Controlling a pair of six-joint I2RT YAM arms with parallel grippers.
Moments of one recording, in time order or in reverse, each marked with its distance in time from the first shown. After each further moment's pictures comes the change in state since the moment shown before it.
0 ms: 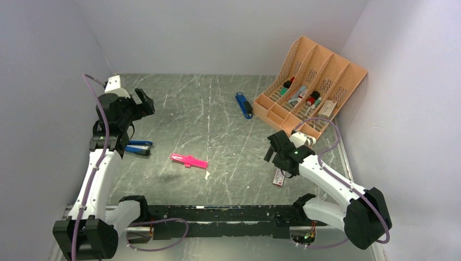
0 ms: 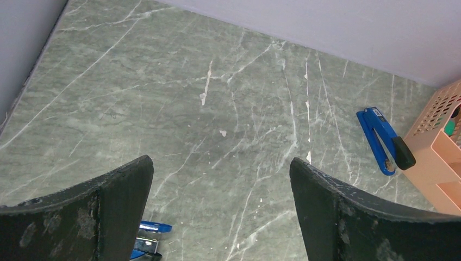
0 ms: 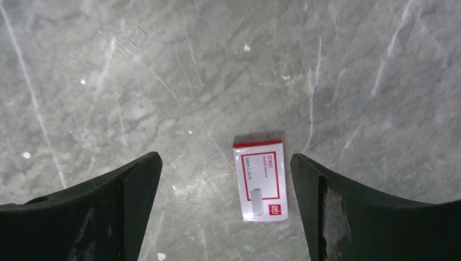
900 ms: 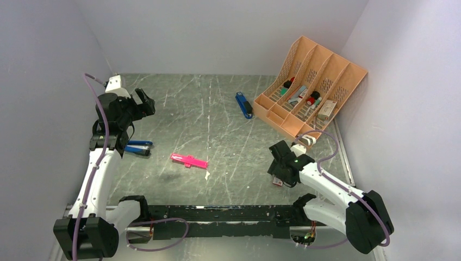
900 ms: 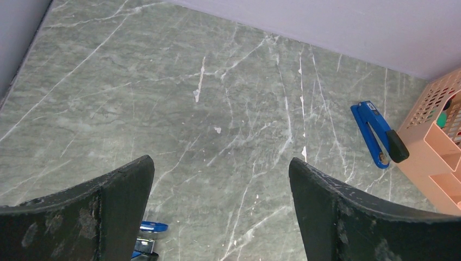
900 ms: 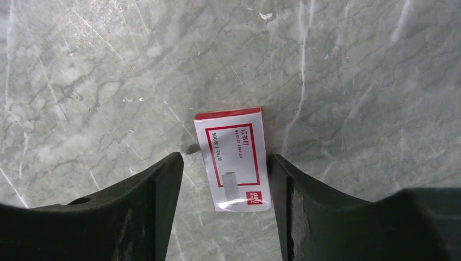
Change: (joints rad) left arm 0.012 0.010 0.000 0.000 0.045 0.000; right arm 0.000 -0.048 -0.166 0.022 -0.121 0.058
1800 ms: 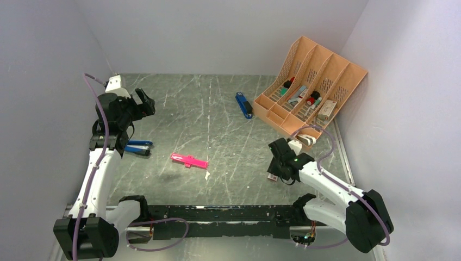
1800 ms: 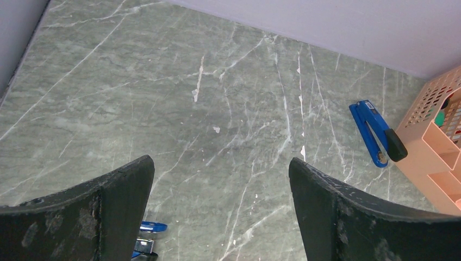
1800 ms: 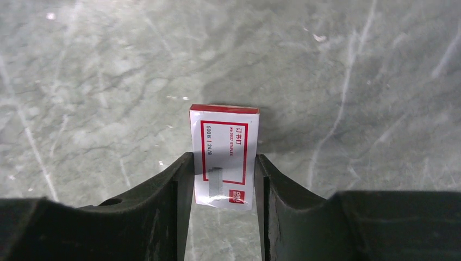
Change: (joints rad) left arm 0.002 0.000 0.000 0.000 0.008 0.000; right arm 0.004 0.008 0.013 0.060 -0.037 -0.089
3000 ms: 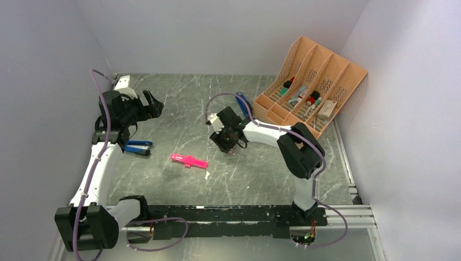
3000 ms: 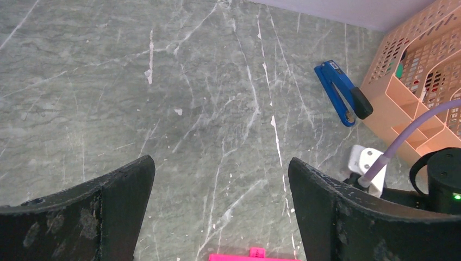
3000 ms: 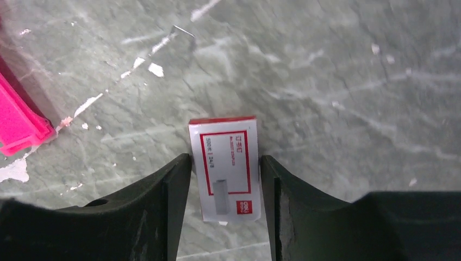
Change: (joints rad) left arm 0.006 0.072 0.006 0.000 0.209 0.016; right arm 0.196 0.865 0.721 0.285 -0.415 -1.082
